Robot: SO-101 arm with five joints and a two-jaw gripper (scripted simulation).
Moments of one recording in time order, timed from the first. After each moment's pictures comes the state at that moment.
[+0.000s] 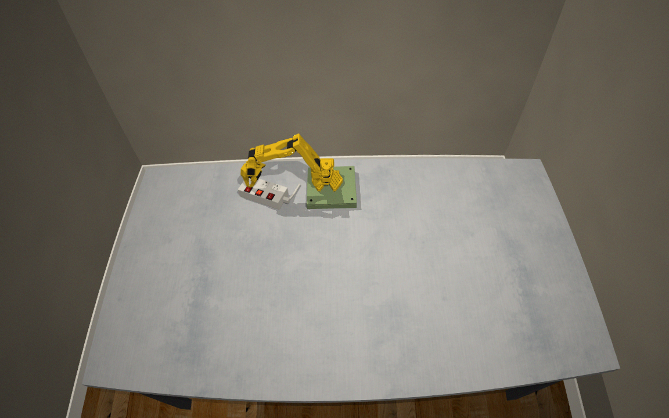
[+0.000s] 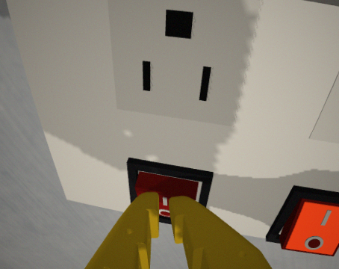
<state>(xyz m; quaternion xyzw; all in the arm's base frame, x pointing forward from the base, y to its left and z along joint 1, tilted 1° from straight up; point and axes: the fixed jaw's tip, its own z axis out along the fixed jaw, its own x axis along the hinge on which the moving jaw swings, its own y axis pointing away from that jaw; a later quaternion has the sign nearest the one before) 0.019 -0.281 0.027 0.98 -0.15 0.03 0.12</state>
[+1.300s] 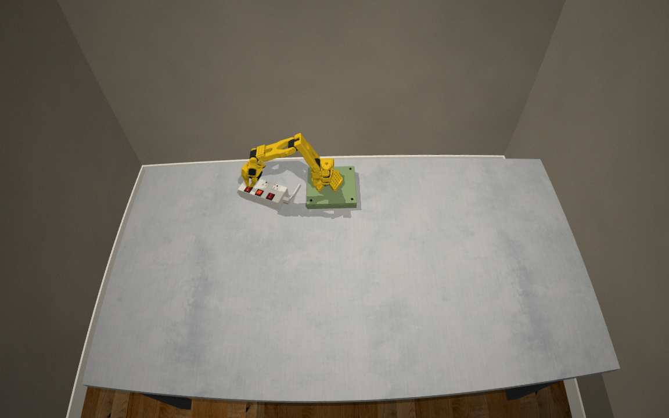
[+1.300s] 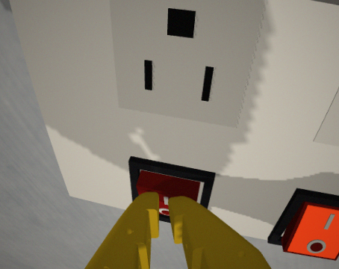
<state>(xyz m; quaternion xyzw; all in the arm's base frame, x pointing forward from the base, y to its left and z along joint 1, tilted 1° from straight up) 0.019 -0.281 0.027 0.98 -0.15 0.03 0.13</state>
